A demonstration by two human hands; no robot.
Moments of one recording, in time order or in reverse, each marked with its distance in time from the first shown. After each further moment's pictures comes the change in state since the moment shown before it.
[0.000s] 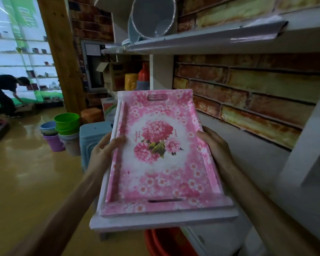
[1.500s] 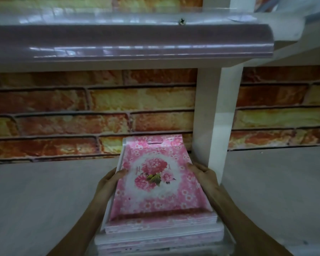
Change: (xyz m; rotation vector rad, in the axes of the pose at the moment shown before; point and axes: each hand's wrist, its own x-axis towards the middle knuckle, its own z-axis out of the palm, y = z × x) left_hand 0.291 -0.177 0.357 0.076 -0.945 -0.389; right_hand 0.088 0.055 -0.164 -0.048 1.240 0.095
